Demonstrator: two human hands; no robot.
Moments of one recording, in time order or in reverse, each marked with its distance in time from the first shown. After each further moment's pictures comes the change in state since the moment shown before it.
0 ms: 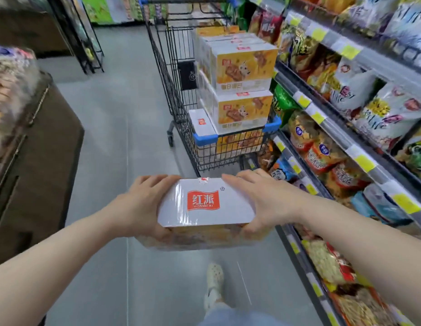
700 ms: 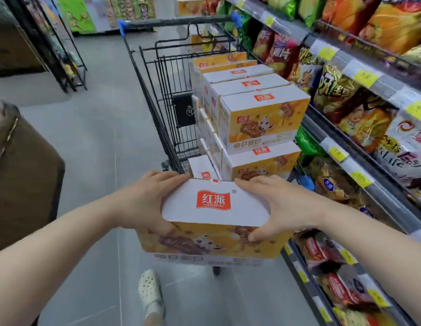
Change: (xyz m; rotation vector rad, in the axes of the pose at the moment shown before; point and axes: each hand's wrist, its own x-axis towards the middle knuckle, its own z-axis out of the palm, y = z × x) left_hand 0.260 -0.102 -0.154 -0.002 -0.142 0.150; right_hand 0.213 0.115 -0.149 0.109 -0.047 0.096
